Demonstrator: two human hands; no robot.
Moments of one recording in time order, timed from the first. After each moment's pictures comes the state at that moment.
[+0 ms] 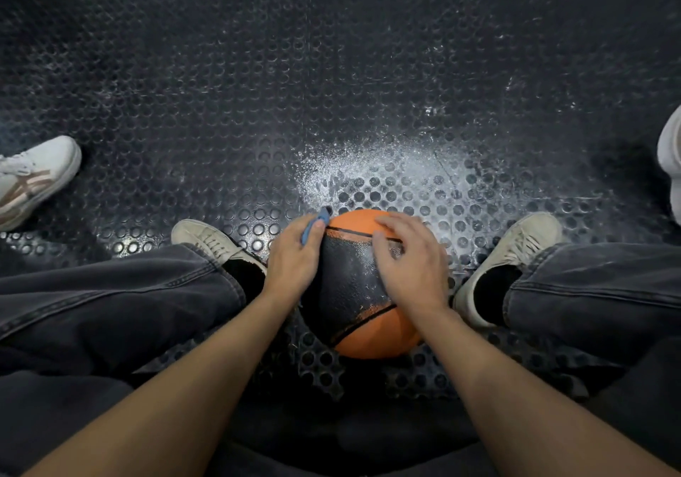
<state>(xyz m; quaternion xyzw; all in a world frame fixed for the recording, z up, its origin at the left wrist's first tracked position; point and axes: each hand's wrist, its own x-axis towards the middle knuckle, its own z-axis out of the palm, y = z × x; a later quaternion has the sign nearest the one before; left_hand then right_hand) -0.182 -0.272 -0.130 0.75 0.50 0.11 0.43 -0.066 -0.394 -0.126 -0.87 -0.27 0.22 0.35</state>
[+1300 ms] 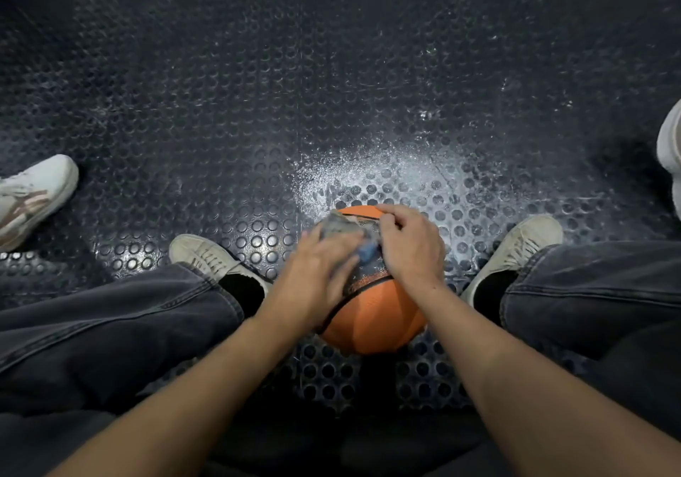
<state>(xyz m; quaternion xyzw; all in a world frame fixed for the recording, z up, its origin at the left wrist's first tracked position) -0.177 -0.279 -0.102 0.92 0.22 0.05 0.33 -0.041 -0.356 -0.126 -0.88 -0.17 0.28 0.34</state>
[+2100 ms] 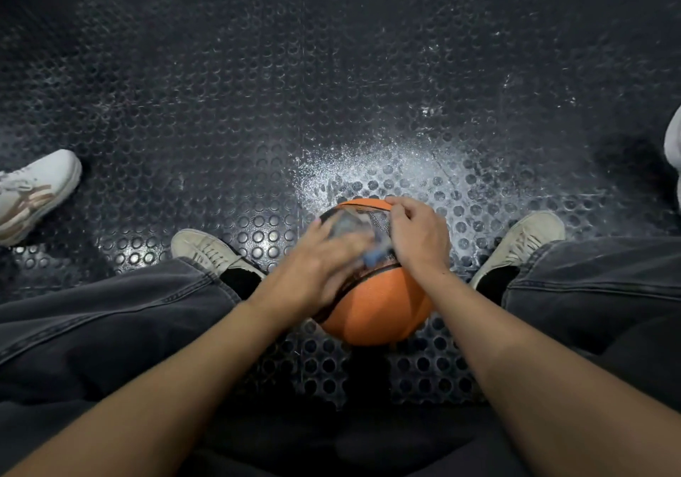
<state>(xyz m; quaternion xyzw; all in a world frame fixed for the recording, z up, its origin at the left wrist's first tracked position) -0.181 -0.267 -0.108 0.95 0.10 0.04 0.30 -0.028 -0.359 -0.128 -0.88 -0.16 0.29 0.33</state>
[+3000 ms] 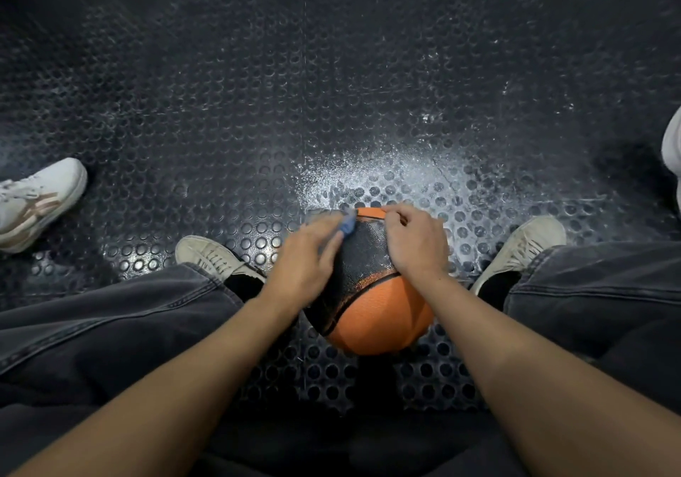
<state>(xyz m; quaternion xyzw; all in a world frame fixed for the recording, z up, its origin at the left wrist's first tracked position) -0.170 -0.263 -0.101 0.88 0.30 0.05 0.37 -0.026 -0.357 -0.140 -0.88 -0.19 0.28 0.32</state>
